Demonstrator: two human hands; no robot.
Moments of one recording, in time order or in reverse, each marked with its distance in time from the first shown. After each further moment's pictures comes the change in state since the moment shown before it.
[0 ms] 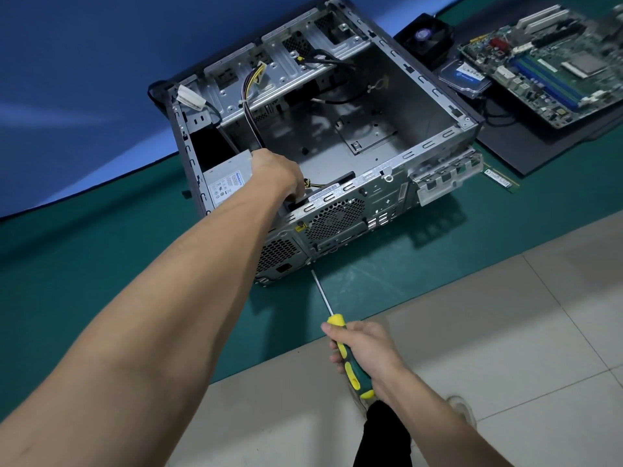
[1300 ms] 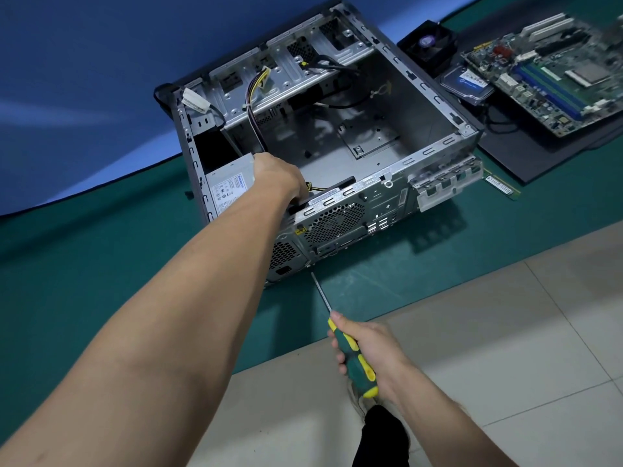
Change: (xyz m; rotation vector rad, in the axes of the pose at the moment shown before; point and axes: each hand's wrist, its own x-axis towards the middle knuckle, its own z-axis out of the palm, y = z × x) left_hand -0.005 0.002 -0.003 -0.033 -0.008 -0.069; right_hand 0.000 -0.011 -0.009 0.114 -0.040 0.038
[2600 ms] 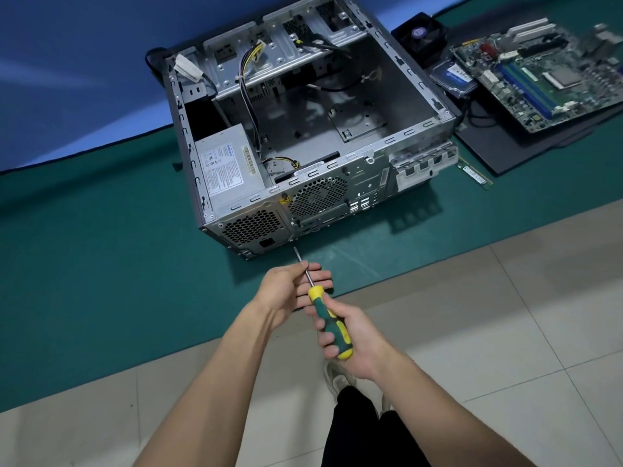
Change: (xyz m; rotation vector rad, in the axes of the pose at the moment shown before) left_hand -0.141 0.087 0.126 -2.371 -0.477 -0.201; right_hand -0.014 0.006 -0.012 0.073 -0.097 0.188
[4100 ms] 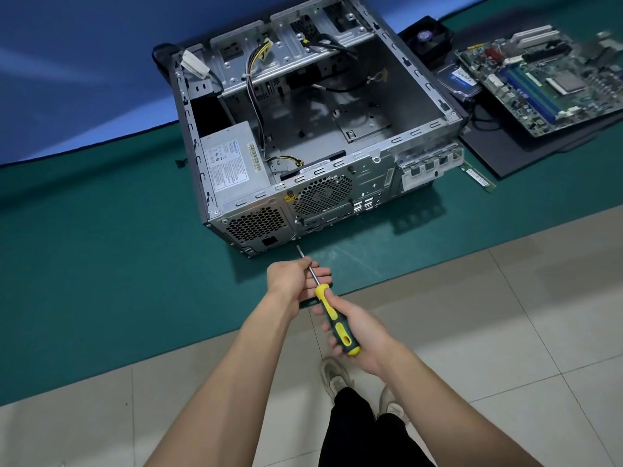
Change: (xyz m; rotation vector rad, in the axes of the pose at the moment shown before) left_hand 0.001 0.004 0.017 -0.011 0.236 0.012; right_hand 0.003 0.000 -0.008 -0.185 0.043 -0.071
